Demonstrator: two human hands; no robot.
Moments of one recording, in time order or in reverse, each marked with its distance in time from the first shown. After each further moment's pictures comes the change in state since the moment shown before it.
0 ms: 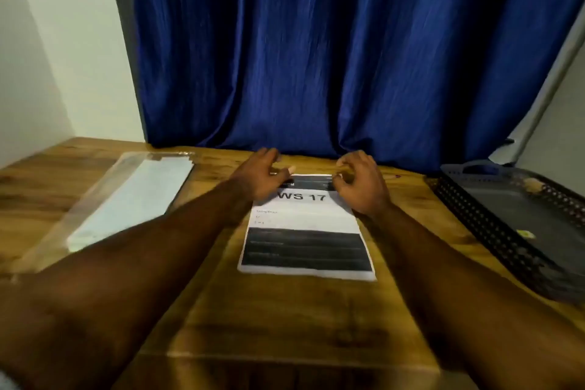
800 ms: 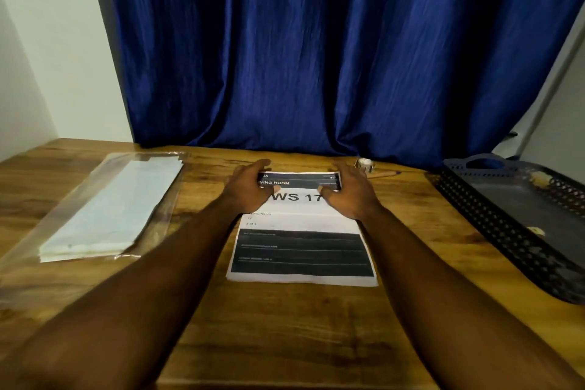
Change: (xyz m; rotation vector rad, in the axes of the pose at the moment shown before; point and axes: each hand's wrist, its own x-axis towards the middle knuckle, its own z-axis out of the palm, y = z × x) left_hand -0.007 -0.025 0.030 -0.119 -0.023 -0.179; right_hand -0.004 0.014 0.029 -0.089 -0.296 0.245
